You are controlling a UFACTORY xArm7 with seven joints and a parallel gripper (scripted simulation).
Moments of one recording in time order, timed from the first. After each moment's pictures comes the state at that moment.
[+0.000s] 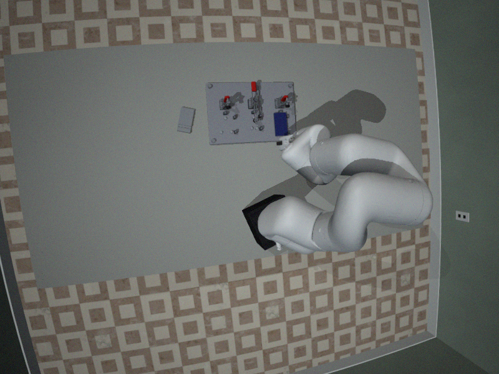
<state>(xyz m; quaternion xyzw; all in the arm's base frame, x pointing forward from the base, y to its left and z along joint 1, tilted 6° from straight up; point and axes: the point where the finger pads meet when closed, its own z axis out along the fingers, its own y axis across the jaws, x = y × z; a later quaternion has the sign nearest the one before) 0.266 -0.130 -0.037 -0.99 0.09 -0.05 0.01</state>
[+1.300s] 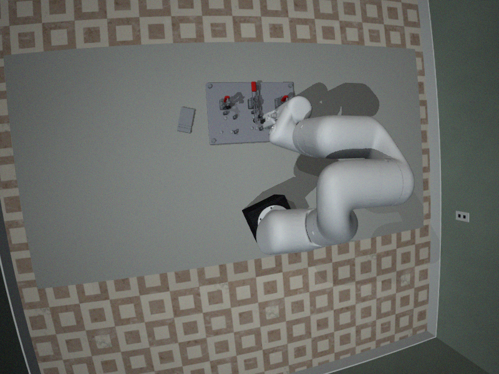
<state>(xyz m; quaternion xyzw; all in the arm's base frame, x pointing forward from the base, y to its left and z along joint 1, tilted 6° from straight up) 0.354 -0.091 -0.028 -0.99 0.09 -0.05 0.01</state>
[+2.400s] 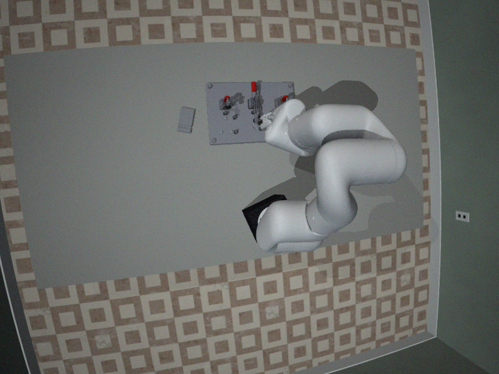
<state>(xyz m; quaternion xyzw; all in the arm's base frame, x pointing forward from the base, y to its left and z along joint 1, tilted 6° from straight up) 0.358 -0.090 -0.064 -0.99 0.09 -0.05 0.01</state>
